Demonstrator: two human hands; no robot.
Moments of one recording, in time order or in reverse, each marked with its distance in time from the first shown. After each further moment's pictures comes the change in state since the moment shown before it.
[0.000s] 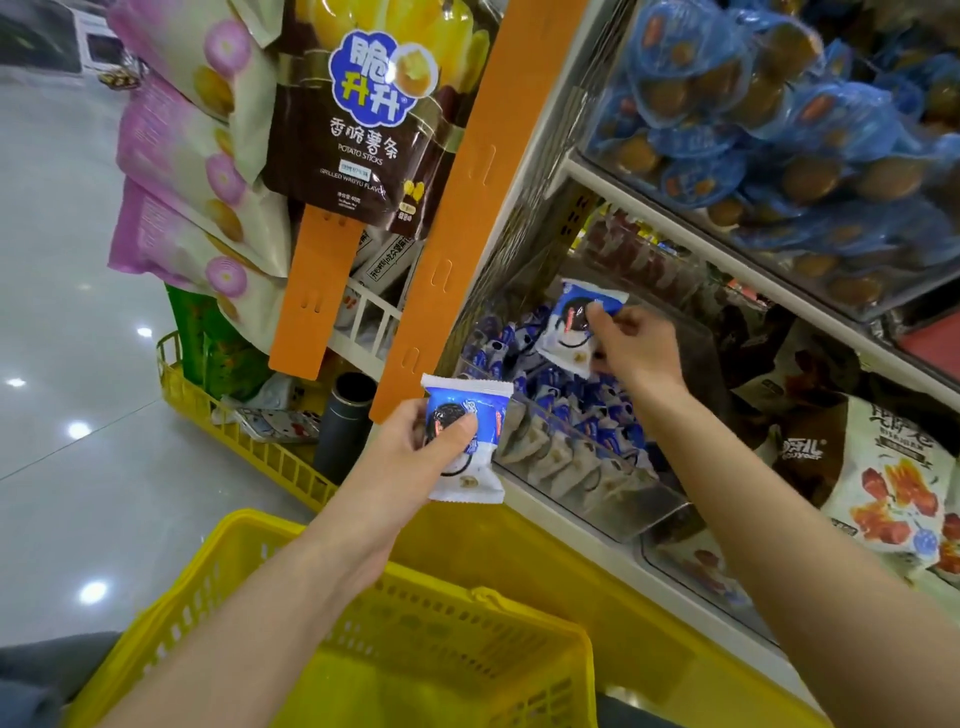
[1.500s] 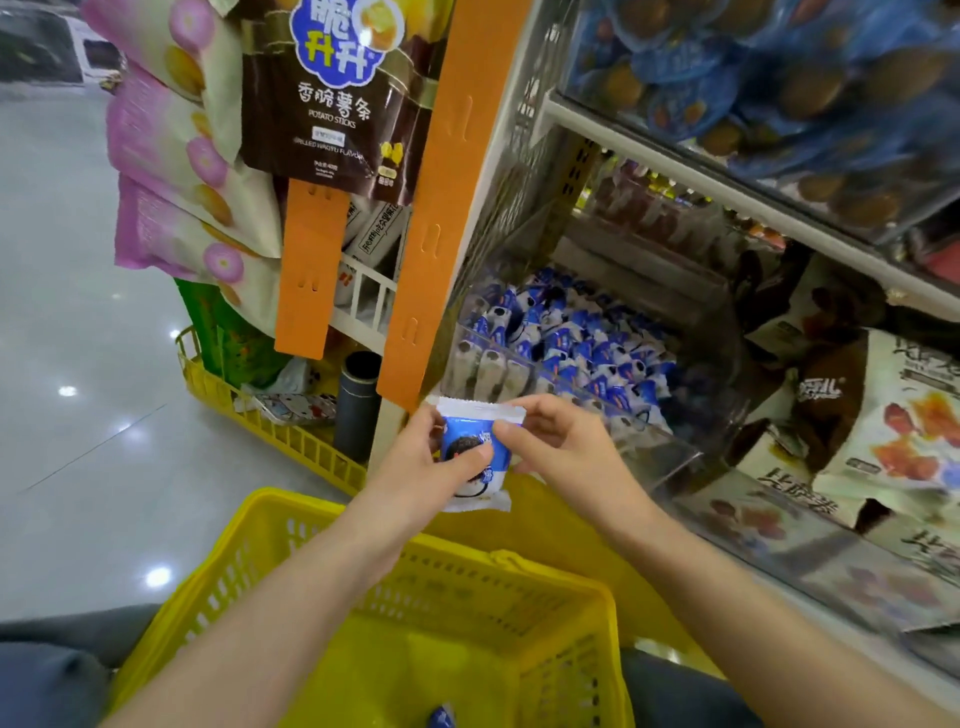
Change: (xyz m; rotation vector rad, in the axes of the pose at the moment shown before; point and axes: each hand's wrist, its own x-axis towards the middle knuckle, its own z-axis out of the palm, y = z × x) left_hand -0.001 -0.028 0.007 0.240 -0.009 -0.020; right_hand -0.117 0.037 0.023 0.223 -0.502 -0.078
